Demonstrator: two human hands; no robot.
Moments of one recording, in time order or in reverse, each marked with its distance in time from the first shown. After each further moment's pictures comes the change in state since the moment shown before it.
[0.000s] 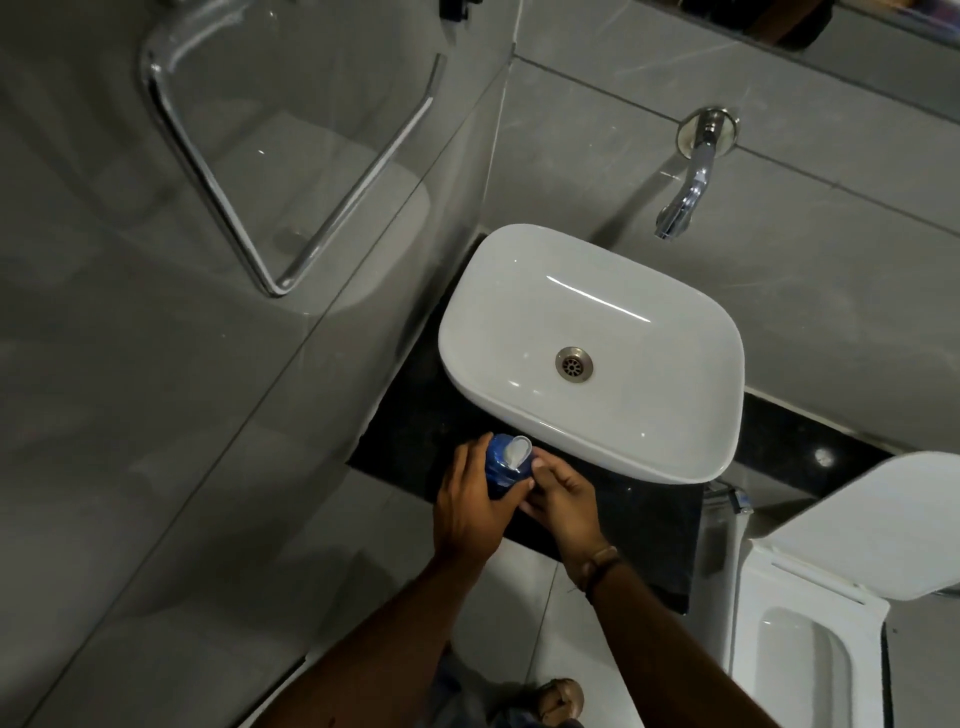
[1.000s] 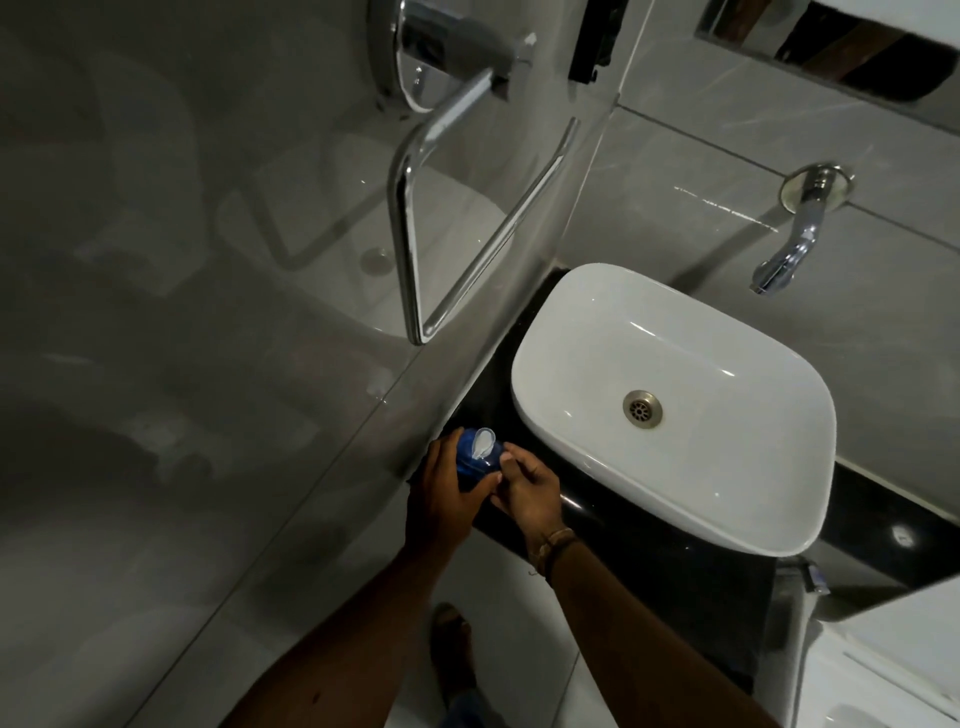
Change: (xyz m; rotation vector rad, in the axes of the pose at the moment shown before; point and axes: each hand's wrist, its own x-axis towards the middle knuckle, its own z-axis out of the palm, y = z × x) left_hand 0.048 -0.070 -0.078 0.014 0.141 -0.100; right_hand 0.037 0.009 0.127 -0.077 -0.072 0.071
